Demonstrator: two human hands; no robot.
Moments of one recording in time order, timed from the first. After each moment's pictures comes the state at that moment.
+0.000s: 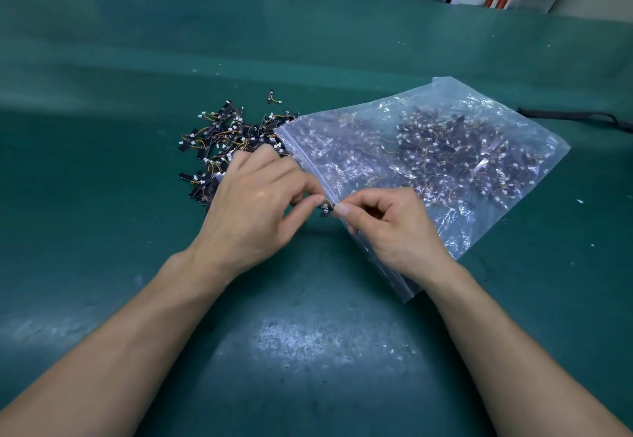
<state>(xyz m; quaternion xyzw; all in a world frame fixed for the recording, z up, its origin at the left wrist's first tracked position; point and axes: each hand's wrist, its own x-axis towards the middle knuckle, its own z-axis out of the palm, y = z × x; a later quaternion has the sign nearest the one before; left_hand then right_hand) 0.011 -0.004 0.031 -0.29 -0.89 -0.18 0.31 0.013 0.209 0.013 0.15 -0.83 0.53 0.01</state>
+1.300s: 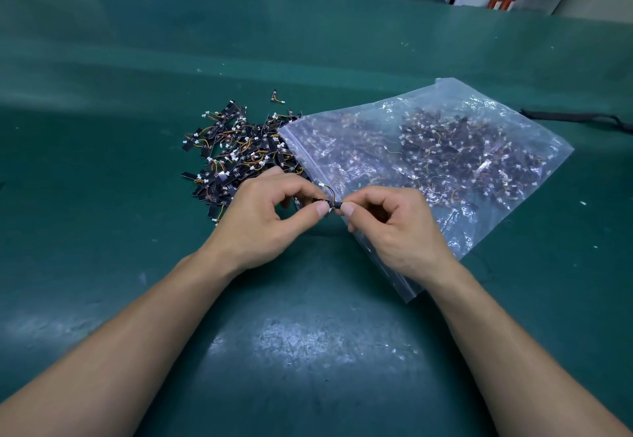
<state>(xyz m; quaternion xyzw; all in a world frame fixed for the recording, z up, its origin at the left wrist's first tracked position) 0.012 -0.001 0.017 -0.25 -0.84 -0.47 0.13 0.018 0.206 0.021 0.16 -0.84 0.52 0.03</state>
